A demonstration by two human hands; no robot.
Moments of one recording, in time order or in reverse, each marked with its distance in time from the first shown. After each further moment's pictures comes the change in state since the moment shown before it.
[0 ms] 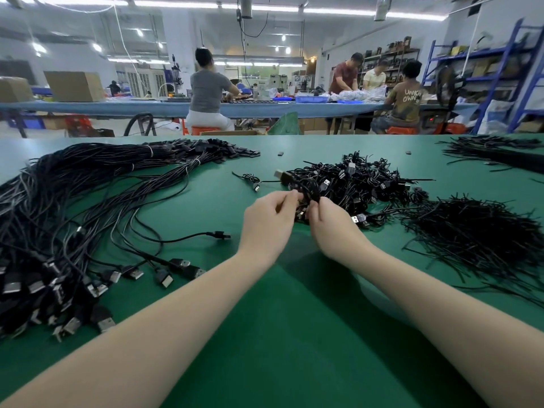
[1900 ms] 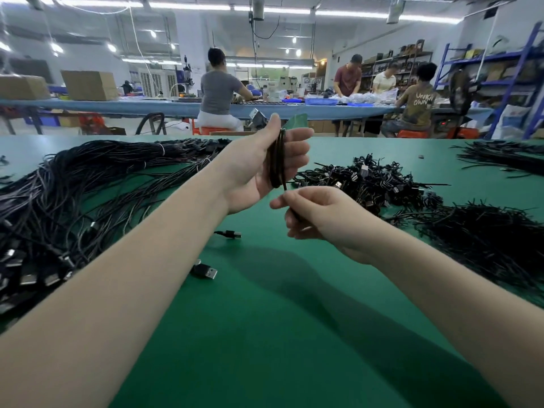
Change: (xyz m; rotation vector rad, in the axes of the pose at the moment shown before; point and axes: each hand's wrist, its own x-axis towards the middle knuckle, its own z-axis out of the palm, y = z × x) left_hand 0.043 0.058 -0.073 -0.773 -0.417 -0.343; right_hand -0.014 -0.047 -0.021 0.671 -0.388 -0.084
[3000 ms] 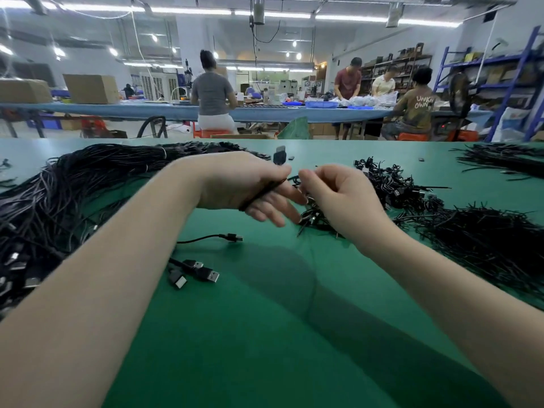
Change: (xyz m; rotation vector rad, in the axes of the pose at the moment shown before) left_hand -0.008 0.017 -0.022 0.708 -0.274 -0.369; right_hand 0.003 -0.011 -0.009 -0.369 0.504 -0.252
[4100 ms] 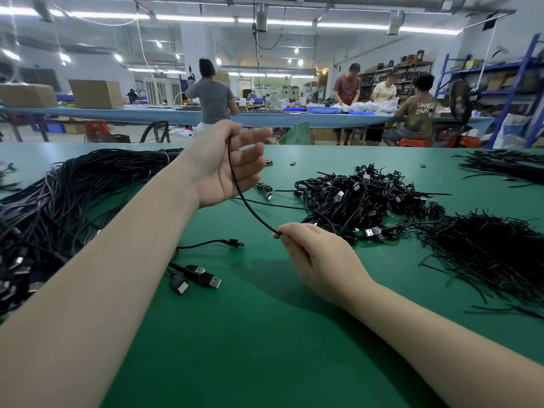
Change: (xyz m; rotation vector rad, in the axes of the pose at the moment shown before) left_hand -0.001 -0.002 -0.022 -0.766 0.344 0.244; right_hand -0.048 0.032 0.031 -0.315 -0.179 -0.377
